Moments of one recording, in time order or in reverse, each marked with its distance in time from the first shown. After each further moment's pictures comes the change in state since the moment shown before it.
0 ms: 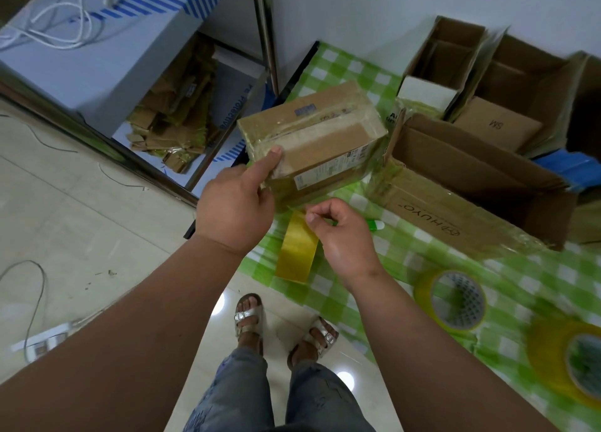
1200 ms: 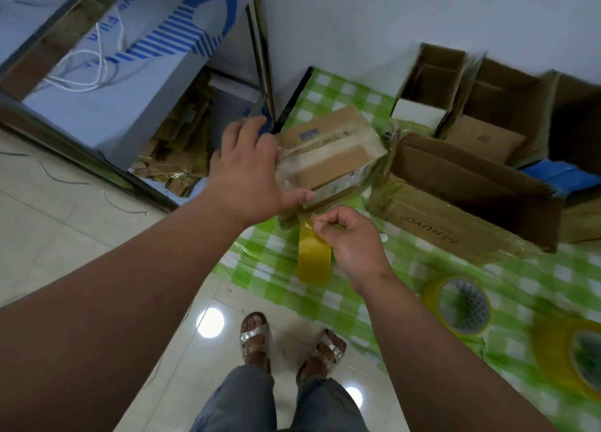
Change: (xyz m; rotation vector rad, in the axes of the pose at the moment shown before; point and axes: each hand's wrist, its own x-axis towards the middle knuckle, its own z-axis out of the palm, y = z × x) left_hand 0.066 0.008 -0.037 0.235 -0.252 0.066; right_hand 0.002 -0.026 0.006 0.034 0.100 0.053
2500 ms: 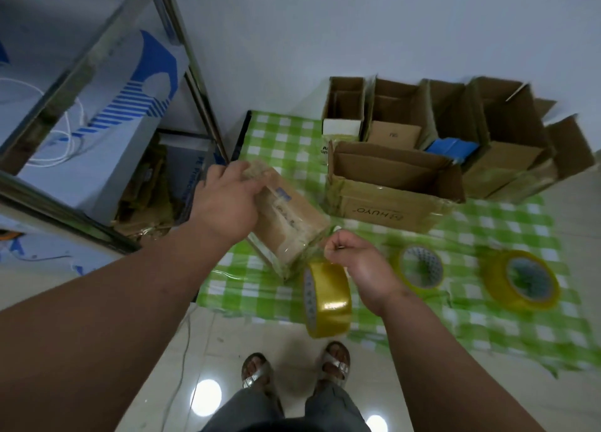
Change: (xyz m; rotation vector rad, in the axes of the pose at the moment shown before) left_hand -0.004 0.007 -0.007 0.096 -0.036 0.258; right_hand -0.079 -0.005 -0.040 0.095 0.044 0.060
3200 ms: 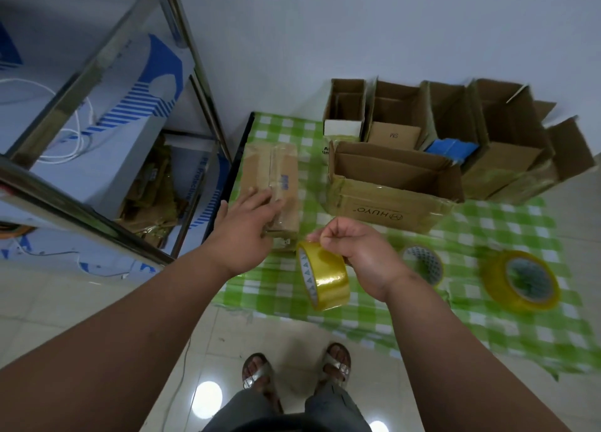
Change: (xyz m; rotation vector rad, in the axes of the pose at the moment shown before) left_hand -0.040 0.016 0.012 -0.294 -0.209 0.059; right_hand -0.004 -0.019 -0.005 0.110 -0.130 -0.051
